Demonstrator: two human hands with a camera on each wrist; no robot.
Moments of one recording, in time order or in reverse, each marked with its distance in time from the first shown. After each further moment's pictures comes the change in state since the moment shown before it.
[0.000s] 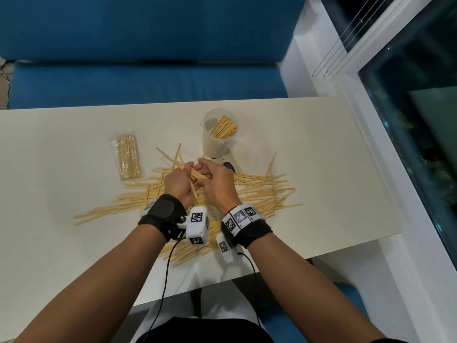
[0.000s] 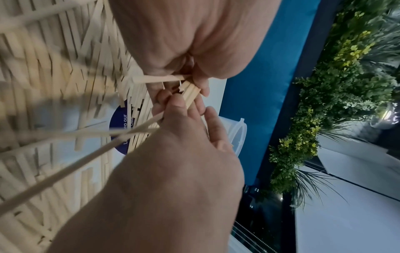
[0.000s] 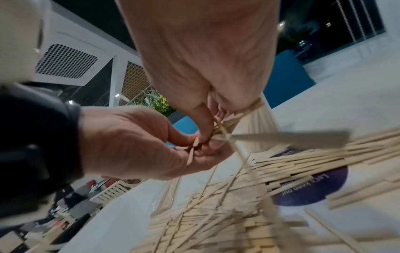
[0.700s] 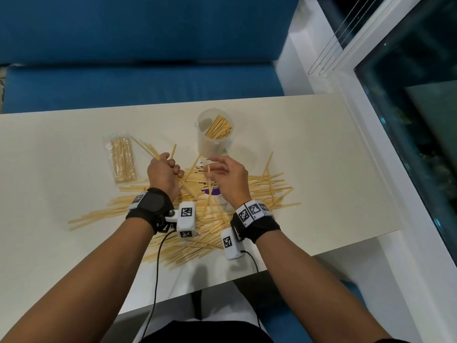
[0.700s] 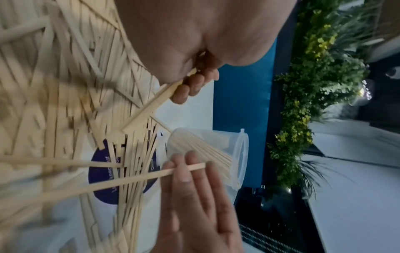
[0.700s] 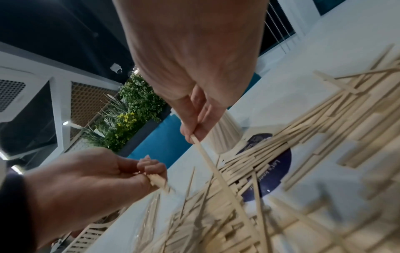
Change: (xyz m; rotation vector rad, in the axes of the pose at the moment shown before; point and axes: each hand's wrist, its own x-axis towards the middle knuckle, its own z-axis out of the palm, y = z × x) left_hand 0.026 0.019 0.001 -0.154 0.110 0.154; right_hand 0.010 0.018 -0.034 0.223 0.107 0.045
